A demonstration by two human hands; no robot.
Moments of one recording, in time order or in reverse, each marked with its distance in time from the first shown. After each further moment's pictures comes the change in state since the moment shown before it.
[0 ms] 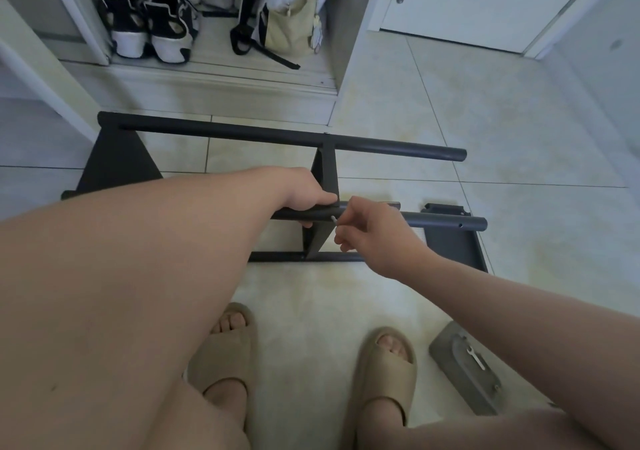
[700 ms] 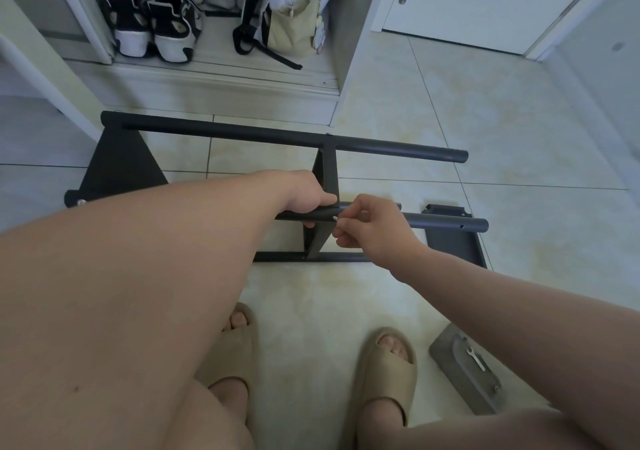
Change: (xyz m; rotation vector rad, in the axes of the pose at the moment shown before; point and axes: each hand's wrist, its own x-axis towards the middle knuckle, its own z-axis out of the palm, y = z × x) left_hand -0.005 0.001 0.001 -0.014 -0.009 0.033; right_hand 0.007 -0.007 0.006 0.353 0.046 0.182
